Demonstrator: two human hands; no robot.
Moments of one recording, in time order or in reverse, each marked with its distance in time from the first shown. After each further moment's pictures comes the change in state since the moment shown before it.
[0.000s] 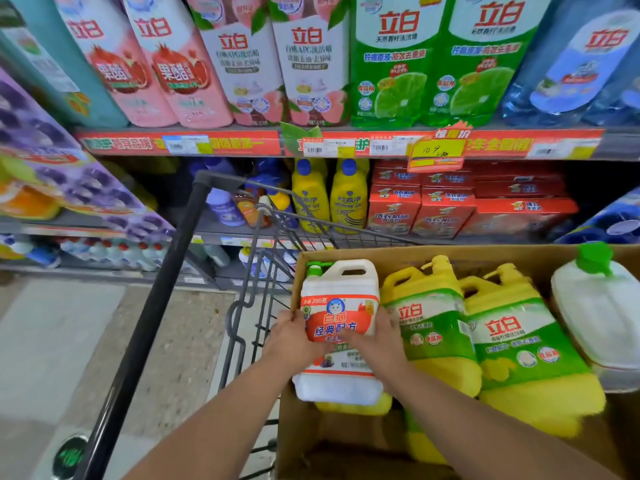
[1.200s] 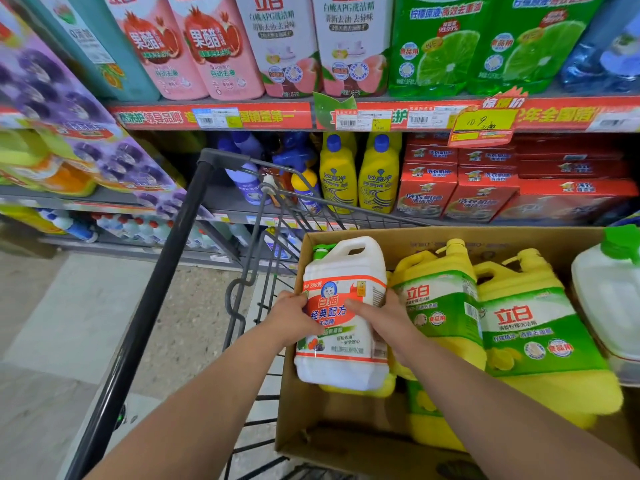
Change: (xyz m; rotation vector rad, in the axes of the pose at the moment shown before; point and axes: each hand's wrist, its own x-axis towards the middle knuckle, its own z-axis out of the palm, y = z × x) left_hand 0.001 -0.041 -0.028 -0.170 -0.115 -0.040; right_hand -0.002 -0.023 0.020 0.376 -0.226 0.150
